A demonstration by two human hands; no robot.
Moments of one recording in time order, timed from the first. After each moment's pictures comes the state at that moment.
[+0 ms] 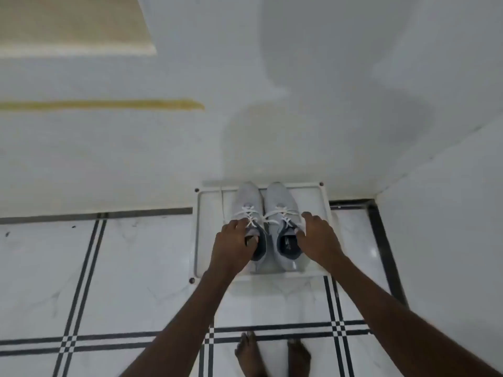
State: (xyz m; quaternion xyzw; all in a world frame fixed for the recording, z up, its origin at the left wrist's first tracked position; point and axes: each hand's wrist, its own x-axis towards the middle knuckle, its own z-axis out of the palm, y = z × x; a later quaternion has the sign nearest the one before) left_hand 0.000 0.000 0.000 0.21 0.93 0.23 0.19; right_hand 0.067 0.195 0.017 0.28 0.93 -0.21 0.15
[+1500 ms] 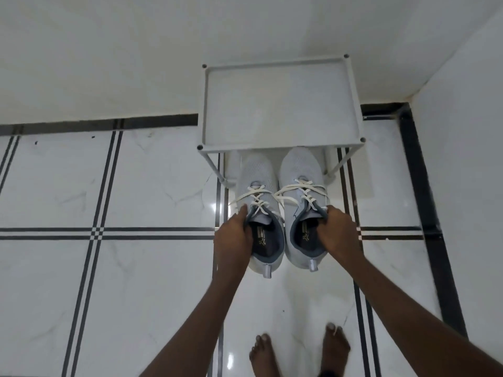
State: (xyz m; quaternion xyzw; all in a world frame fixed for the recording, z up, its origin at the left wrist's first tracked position) left_hand 0.299 -0.126 -0.139 0.06 0.95 0.26 0.15; right_hand 0.362 0.087 -0.145 0.36 0.89 -0.27 0.10
